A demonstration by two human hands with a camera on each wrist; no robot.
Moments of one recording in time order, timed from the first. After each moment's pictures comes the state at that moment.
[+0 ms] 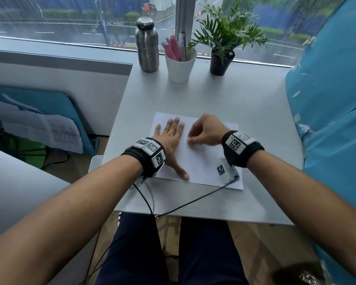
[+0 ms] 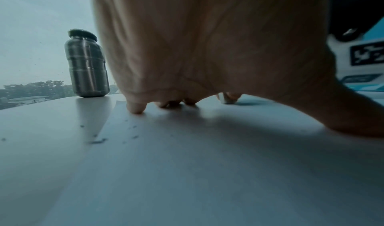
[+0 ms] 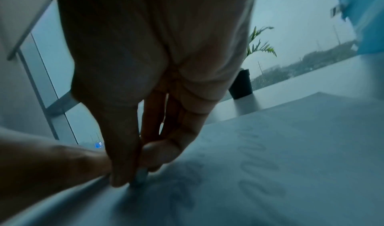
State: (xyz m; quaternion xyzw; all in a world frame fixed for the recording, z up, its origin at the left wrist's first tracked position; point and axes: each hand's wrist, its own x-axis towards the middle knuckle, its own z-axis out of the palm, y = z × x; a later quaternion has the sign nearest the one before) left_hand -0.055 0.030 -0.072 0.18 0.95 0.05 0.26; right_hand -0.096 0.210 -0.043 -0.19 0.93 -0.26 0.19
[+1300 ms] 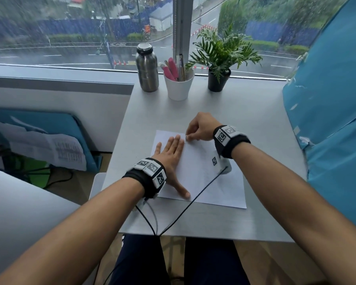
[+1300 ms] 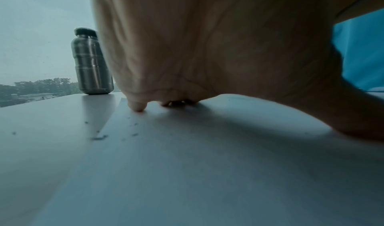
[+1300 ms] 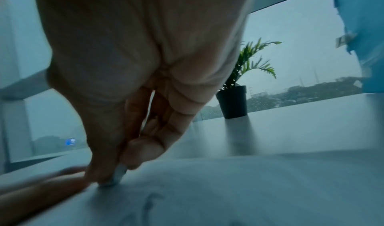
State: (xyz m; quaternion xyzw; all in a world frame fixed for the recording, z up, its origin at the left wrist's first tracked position) left_hand -0.054 0.029 -0.072 0.18 0.95 0.04 0.25; right_hand -0.153 0.198 -0.032 -0.20 0.94 -0.24 0.17
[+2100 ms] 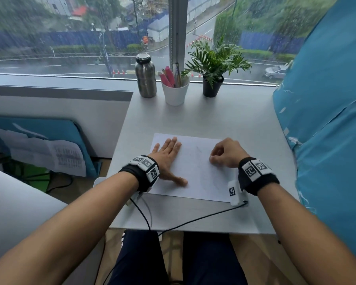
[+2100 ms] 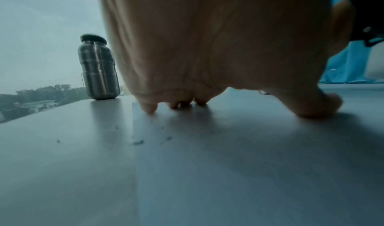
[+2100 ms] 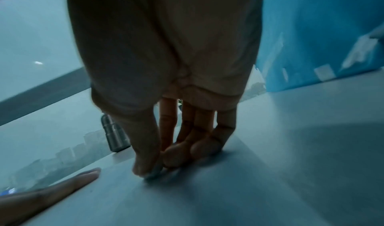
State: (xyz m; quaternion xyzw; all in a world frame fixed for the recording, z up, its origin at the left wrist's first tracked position) left_hand -0.057 0.021 -0.068 0.20 0.95 0.03 0.25; right_hand -0.071 0.272 -0.047 -0.03 0.95 -0.28 0.14
